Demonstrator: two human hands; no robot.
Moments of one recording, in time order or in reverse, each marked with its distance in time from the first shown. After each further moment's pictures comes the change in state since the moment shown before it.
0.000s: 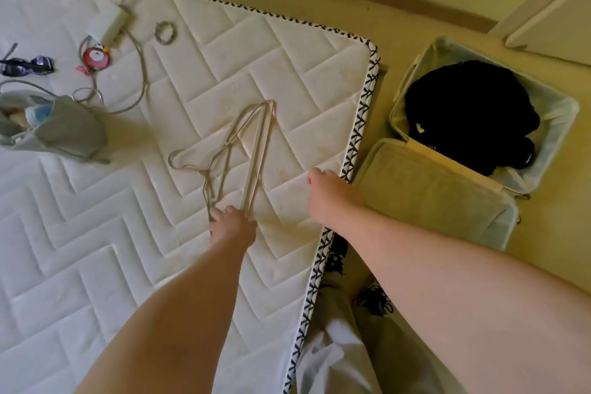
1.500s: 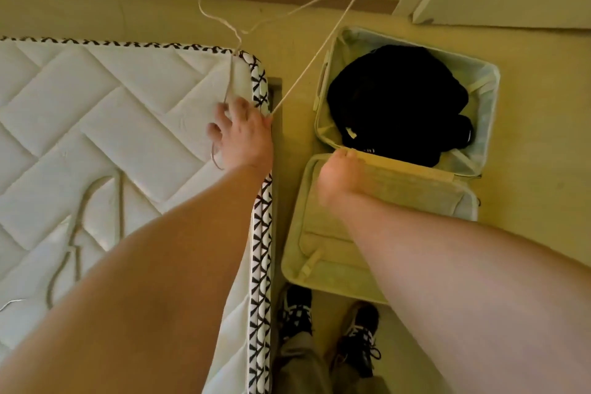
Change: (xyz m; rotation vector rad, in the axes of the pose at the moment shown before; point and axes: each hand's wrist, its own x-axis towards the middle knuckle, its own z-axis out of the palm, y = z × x) left_hand 0.070 0.364 -0.020 -0.015 0.595 0.728; right_hand 0.154 0.204 -0.031 0.182 0.391 0.571
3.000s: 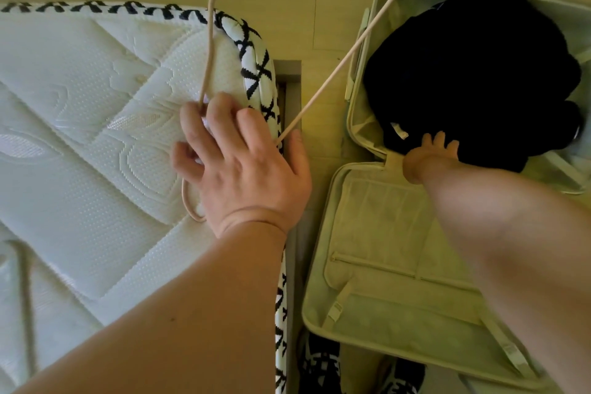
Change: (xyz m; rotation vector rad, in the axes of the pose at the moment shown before) left_hand 0.028 0.005 0.059 0.206 0.298 0.027; right_hand 0.280 0.090 0.132 -0.763 -0.440 0.043
